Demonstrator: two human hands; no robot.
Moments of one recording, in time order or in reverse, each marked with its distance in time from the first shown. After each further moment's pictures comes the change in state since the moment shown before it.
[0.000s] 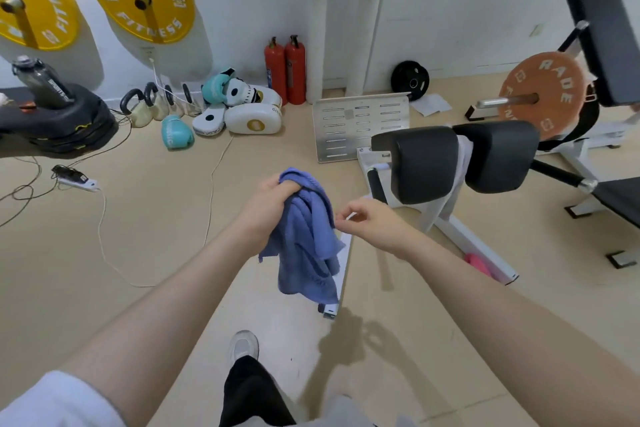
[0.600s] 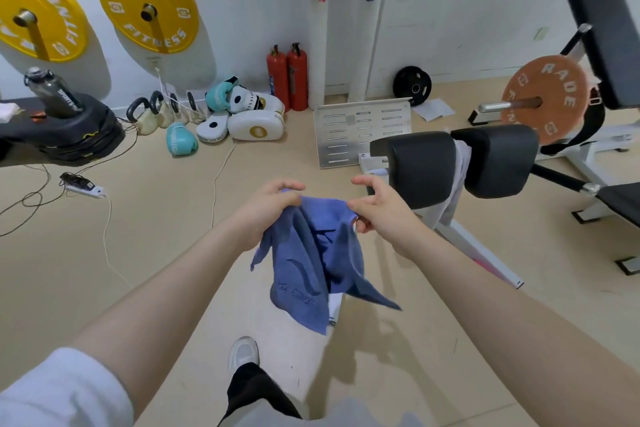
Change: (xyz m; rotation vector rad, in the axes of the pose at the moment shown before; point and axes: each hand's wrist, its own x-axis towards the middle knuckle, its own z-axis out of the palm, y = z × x) left_hand 0.019 -0.005 0.004 0.267 -0.001 -0.139; right_hand -0.004 -0.004 -0.026 0.381 0.120 0.073
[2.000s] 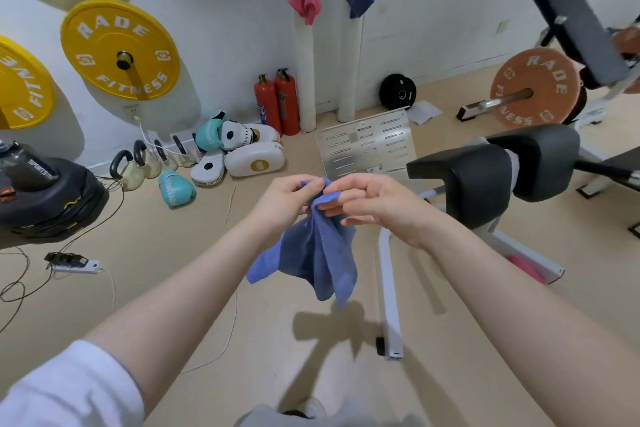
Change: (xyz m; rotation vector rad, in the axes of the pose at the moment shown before) left_hand 0.128 0.034 -0.188 0.046 -0.247 0.364; right_hand 0.117 -0.129 0.148 0.179 -0.178 -0.138
